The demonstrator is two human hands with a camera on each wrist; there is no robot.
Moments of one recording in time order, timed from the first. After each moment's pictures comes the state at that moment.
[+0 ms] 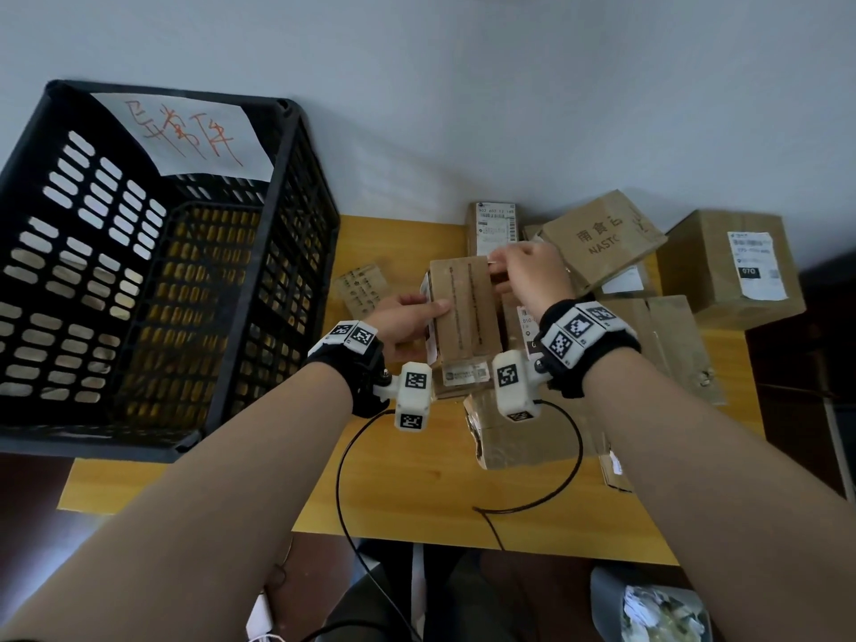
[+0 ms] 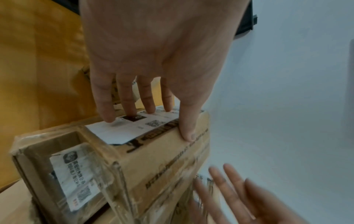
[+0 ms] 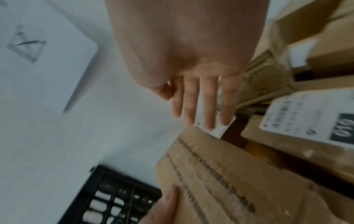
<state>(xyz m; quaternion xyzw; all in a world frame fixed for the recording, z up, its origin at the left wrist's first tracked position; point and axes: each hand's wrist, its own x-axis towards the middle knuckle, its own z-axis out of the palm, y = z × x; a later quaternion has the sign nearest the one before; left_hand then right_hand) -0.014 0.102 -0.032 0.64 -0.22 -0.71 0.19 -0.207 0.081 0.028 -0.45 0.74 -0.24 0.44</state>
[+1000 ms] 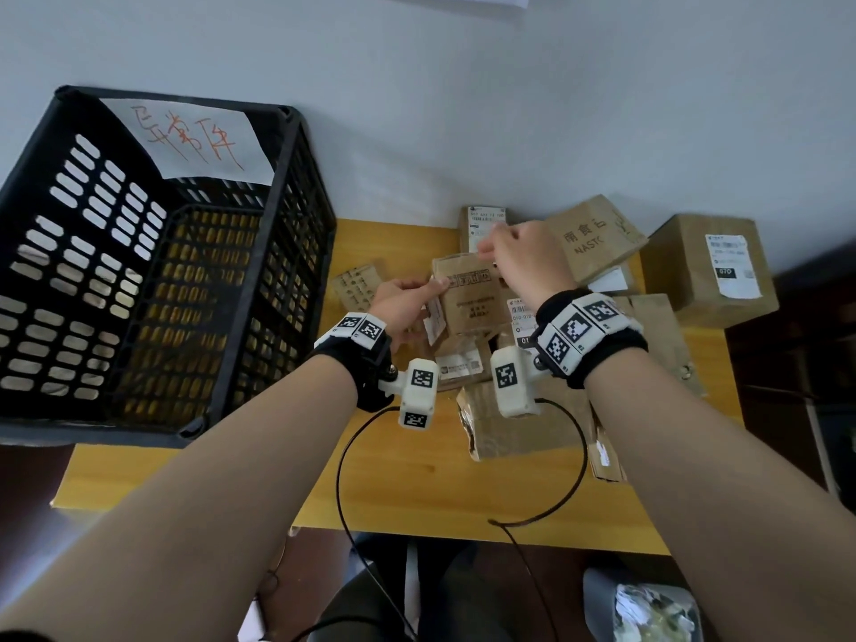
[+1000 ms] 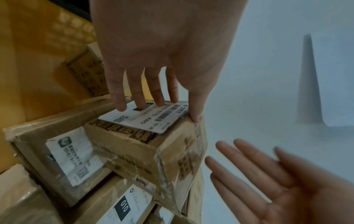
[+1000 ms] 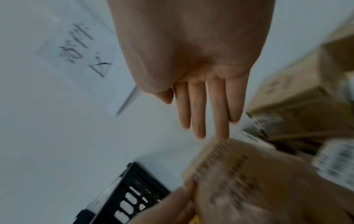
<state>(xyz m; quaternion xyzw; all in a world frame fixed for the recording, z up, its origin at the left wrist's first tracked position) -0.029 0.108 -0.009 0.65 -0.26 -0.66 0.28 -0.199 0.094 0.072 -0.54 0.72 -0.22 0.37</state>
